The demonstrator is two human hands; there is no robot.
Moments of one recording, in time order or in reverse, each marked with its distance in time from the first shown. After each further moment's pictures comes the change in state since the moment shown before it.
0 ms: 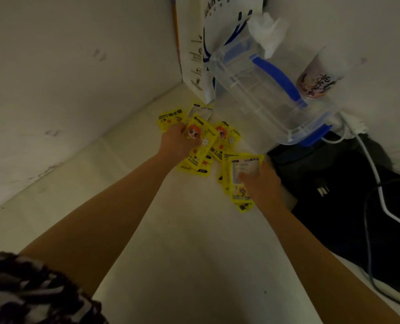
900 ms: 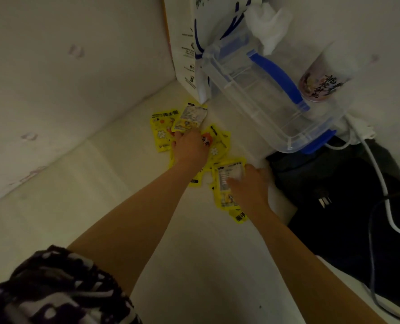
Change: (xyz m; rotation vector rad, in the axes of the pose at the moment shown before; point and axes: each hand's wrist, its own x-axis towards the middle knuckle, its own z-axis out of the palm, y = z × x) left_hand 0.020 0.016 0.064 0.410 0.053 -0.058; right_hand 0.027 0.007 0.026 -0.206 -0.063 -0.016
